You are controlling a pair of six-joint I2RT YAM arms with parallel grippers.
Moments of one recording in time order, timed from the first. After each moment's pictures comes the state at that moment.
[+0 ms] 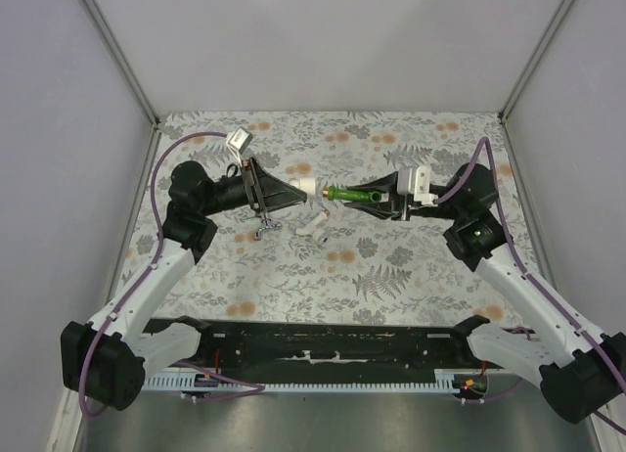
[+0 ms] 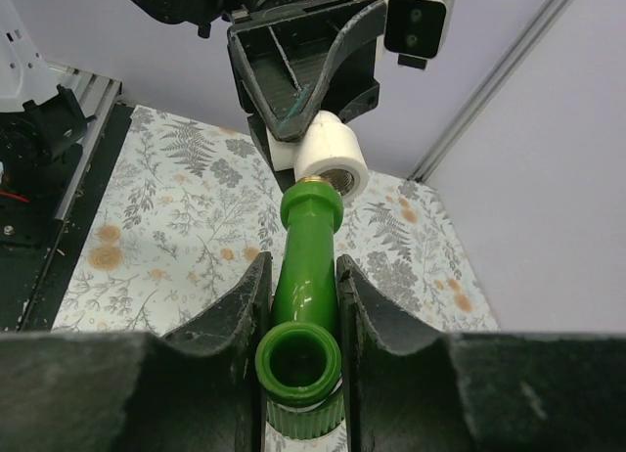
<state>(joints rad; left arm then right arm) -0.34 1.07 0.83 0.37 0.95 -1.16 0.47 1.01 0.90 0.29 -0.98 -0.29</state>
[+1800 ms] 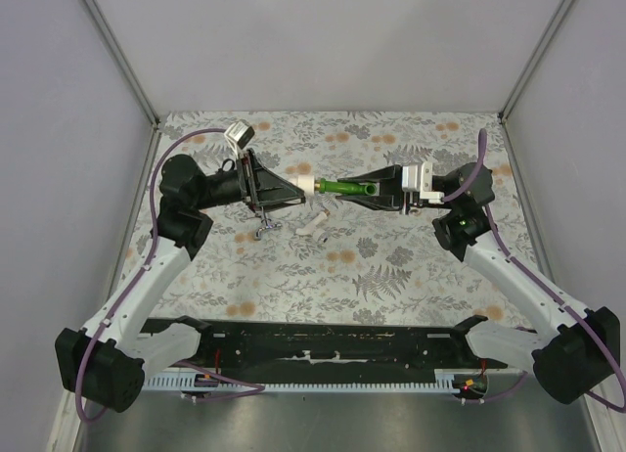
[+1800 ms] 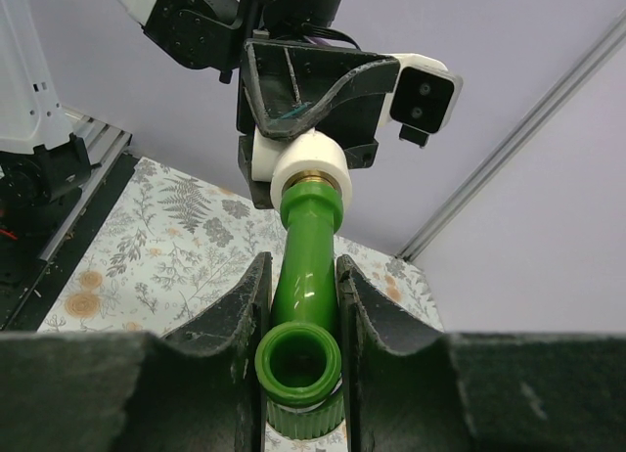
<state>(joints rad) -0.34 1.06 0.93 0.33 1.04 -1.37 0.48 1.13 0.91 0.67 -1.08 -0.16</state>
